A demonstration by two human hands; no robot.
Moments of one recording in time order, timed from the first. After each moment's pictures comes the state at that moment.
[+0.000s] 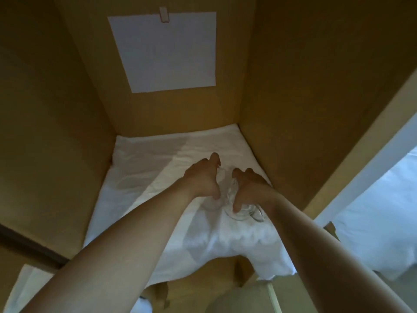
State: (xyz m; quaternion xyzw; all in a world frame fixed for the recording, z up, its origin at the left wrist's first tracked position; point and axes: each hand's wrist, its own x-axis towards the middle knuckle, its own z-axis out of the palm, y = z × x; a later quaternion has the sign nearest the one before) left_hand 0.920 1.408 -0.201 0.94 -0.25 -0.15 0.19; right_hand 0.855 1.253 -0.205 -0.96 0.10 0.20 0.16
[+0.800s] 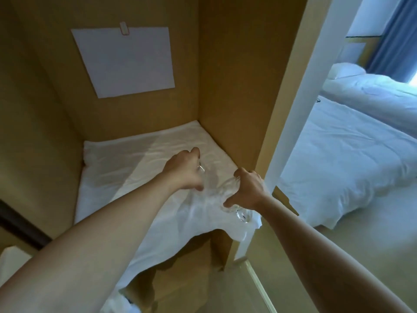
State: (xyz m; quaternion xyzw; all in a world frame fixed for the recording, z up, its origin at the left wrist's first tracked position) left_hand 0.826 1.433 -0.165 0.93 -0.33 -0.07 0.15; right_hand 0.698 1.261 -0.217 -0.94 0.25 -0.03 0.23
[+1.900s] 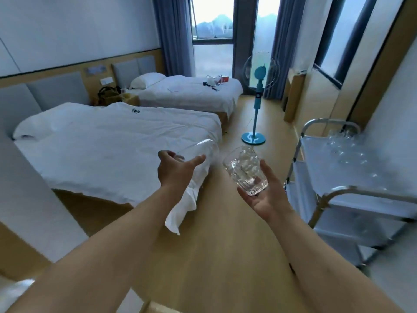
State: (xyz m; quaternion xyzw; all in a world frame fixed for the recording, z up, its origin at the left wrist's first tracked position) left_hand 0.449 1.014 -0.149 0.71 -0.40 -0.22 0.53; right_hand 0.224 1.004 -0.195 -0.19 0.36 -0.54 0.74
